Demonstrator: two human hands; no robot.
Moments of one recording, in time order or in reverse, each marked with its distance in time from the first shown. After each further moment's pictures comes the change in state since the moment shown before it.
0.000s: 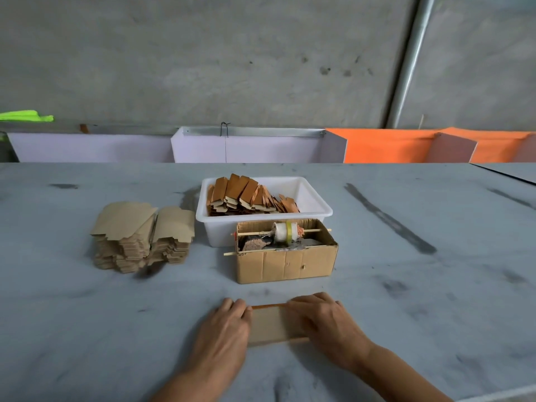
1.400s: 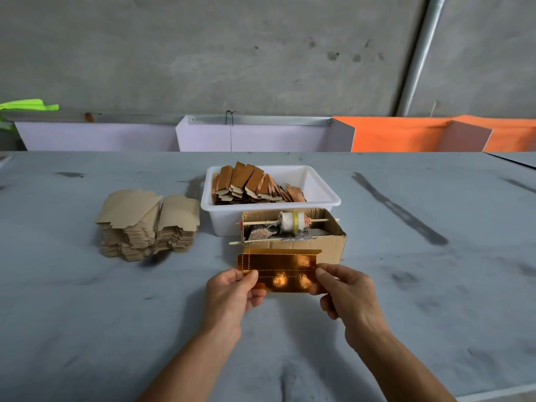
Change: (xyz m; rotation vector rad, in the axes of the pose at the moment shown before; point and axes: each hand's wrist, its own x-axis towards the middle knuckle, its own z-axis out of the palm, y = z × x) left_hand 0.026 0.005 -0.017 -1.725 0.281 -0.742; right_hand 0.006 -0.032 -0.034 1.141 0.360 0.701
